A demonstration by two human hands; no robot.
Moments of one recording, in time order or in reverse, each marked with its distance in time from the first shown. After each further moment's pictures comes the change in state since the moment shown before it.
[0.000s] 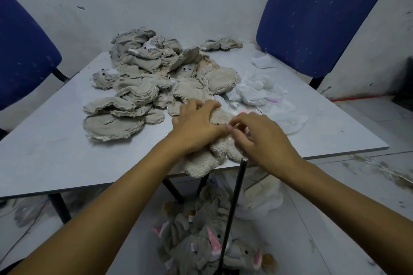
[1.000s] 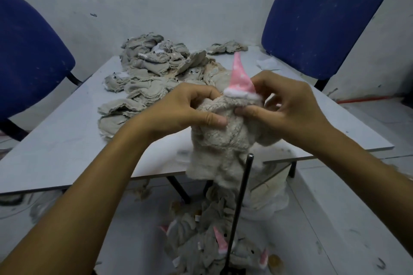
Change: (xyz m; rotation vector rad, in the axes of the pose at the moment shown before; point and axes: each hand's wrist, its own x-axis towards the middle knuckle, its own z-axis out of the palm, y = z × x) left_hand -0.033 0.010 -0.081 -0.615 -0.251 0.310; right_hand 0.012 -0.025 -0.071 0.287 0.167 -0.380
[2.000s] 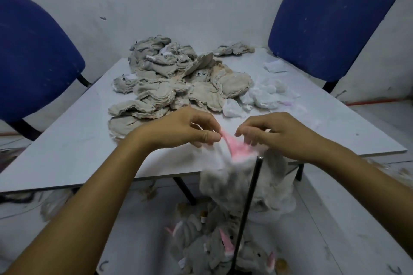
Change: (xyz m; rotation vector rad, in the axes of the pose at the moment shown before) left_hand -0.011 -0.033 -0.010 0.200 -0.131 -0.236; right_hand -0.013 0.022 0.023 0.143 -0.412 0.285
